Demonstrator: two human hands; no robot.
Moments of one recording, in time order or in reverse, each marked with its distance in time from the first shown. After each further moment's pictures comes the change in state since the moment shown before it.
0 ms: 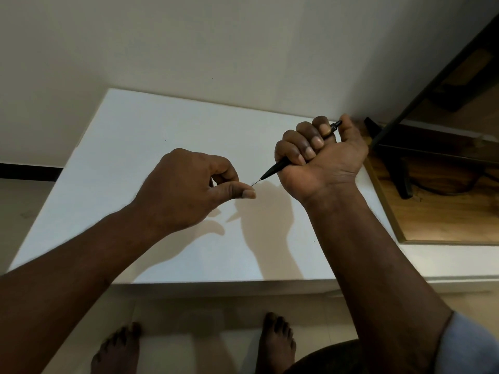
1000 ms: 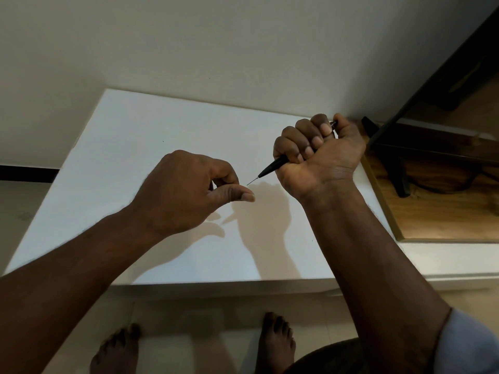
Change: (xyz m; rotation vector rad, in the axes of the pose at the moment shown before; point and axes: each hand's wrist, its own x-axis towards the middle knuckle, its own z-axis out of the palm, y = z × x) left_hand -0.001 -0.001 0.003 0.055 0.005 0.078; right_hand -0.002 0.000 0.006 0.015 0.024 -0.018
